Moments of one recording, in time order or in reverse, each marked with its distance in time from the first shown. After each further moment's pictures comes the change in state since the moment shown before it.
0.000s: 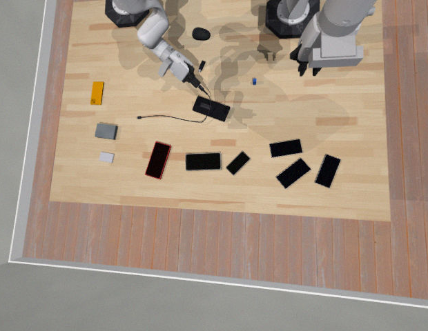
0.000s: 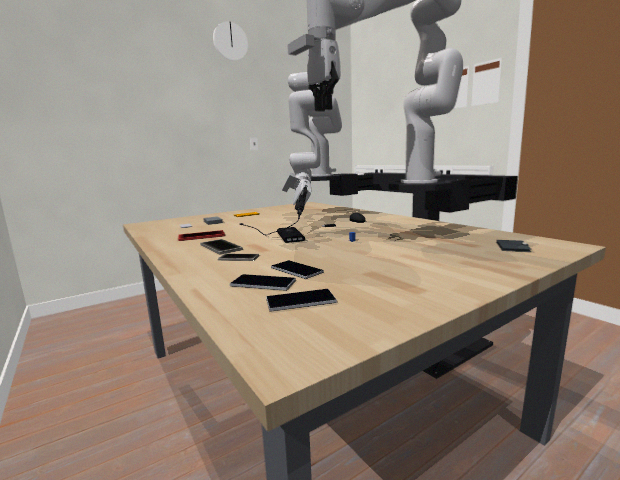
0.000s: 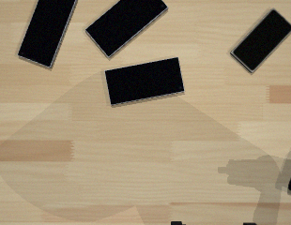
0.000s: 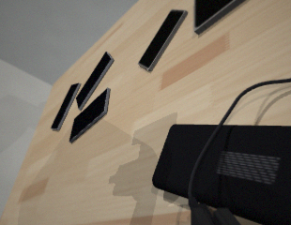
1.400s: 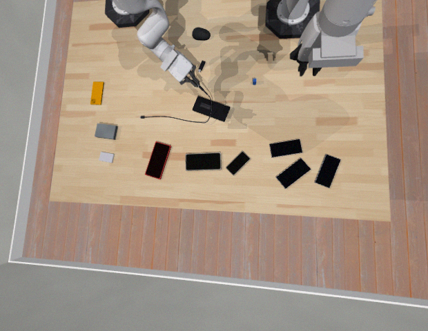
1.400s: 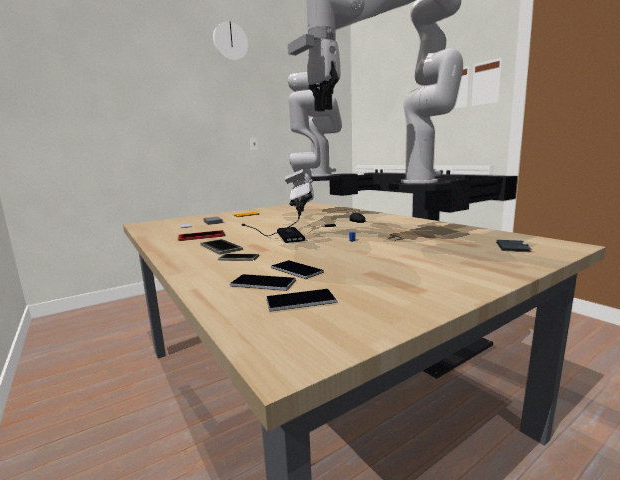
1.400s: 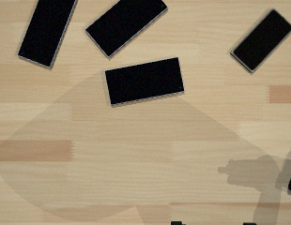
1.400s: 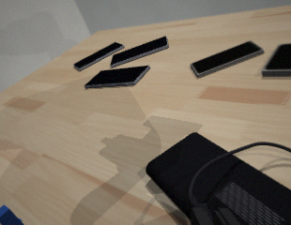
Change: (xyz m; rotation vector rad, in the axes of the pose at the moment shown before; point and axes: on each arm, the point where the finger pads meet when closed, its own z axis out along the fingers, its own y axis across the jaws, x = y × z) left arm 0.000 0.000 0.000 0.000 0.000 0.000; right arm 0.000 0.000 0.000 0.000 0.000 -0.643
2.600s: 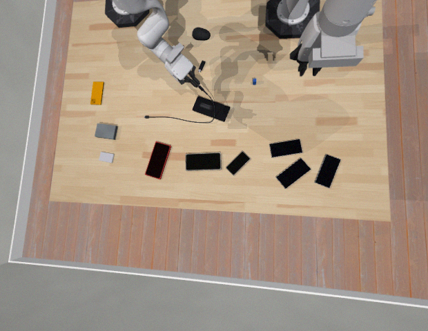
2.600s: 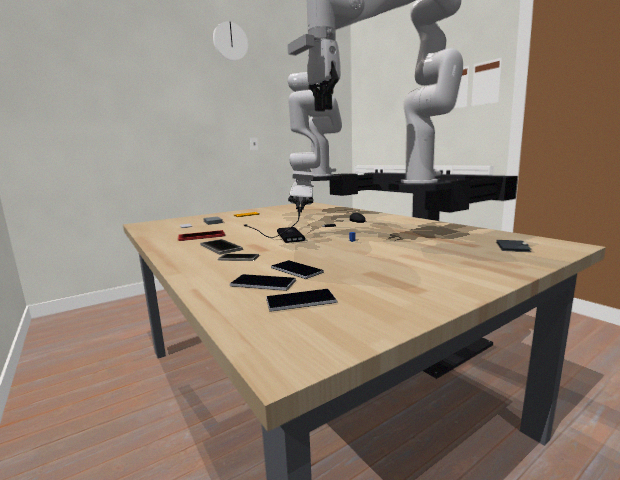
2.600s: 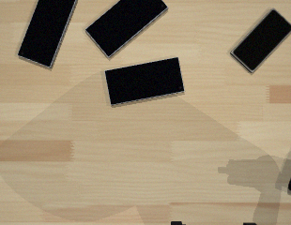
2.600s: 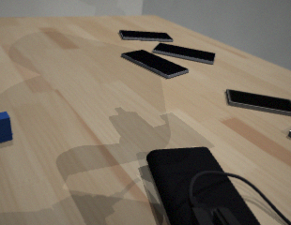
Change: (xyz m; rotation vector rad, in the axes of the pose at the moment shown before) left arm 0.000 0.000 0.000 0.000 0.000 0.000; right arm 0.000 0.000 0.000 0.000 0.000 -0.542
